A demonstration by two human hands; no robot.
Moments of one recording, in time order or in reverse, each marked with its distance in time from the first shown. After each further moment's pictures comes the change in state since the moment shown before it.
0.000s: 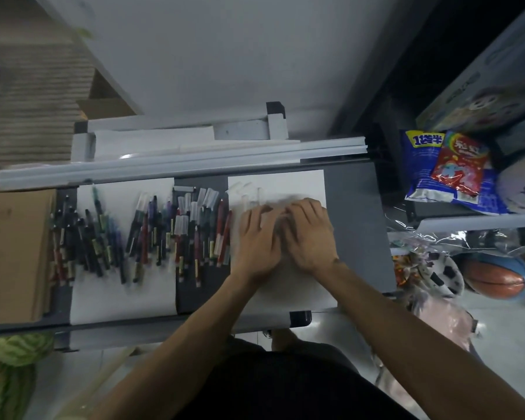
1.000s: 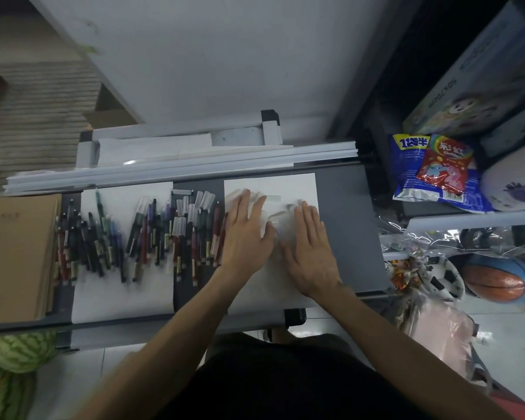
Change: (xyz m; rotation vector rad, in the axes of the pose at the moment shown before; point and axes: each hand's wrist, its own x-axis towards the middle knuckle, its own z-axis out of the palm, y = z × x) left_hand 0.009 0.013 -0.025 0.060 0.008 -0.113; right_hand -0.044 -0.010 -0.015 0.015 -0.268 0.252
